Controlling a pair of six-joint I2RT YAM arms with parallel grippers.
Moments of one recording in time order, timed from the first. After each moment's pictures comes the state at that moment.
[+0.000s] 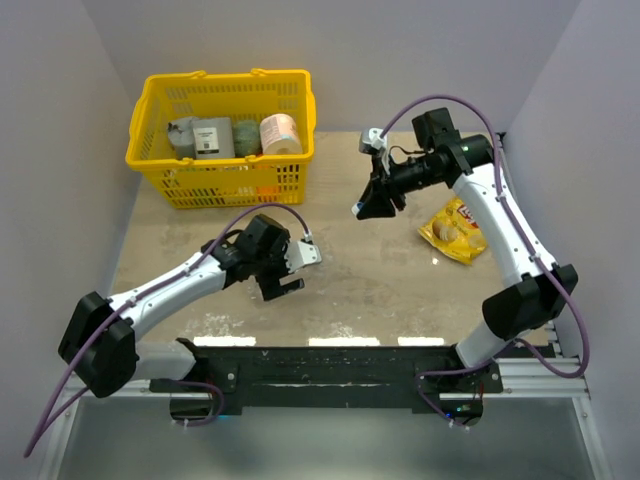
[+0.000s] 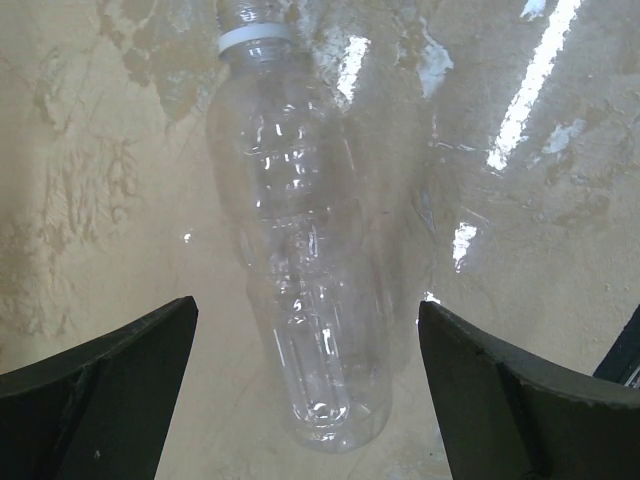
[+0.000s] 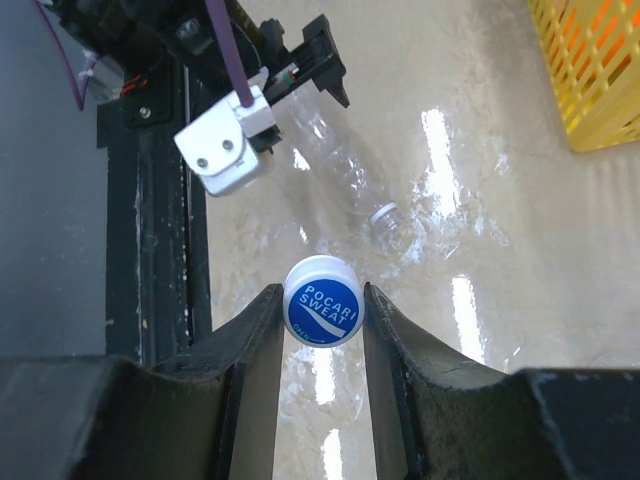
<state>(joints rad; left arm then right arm) -0.68 1.28 0.84 -0.56 0.13 0.59 0.34 1.64 1.80 -1.21 -0.95 -0.71</state>
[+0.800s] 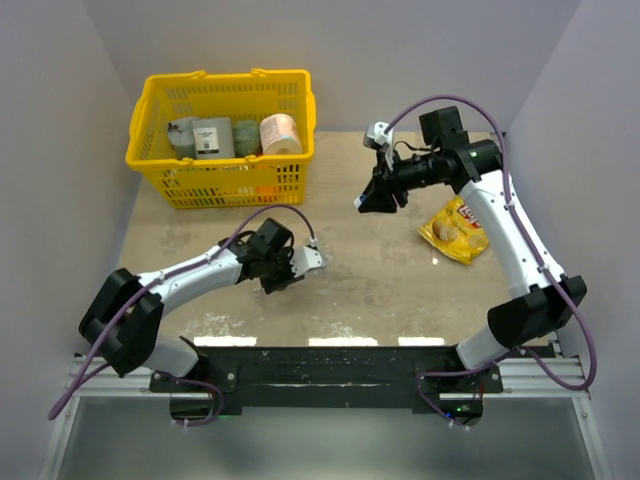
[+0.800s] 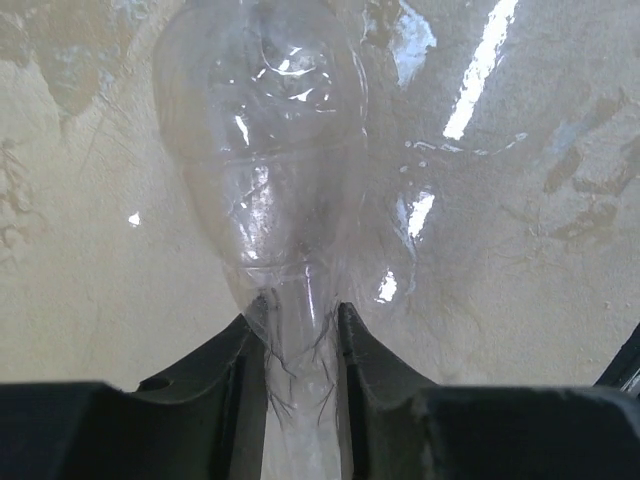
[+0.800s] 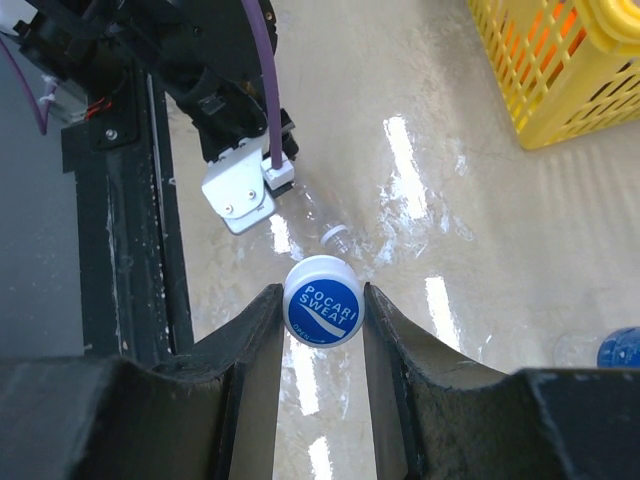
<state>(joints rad) -0.68 1.43 0.82 -0.51 0.17 0.56 0.34 1.57 1.77 -1.09 -0.89 -0.60</state>
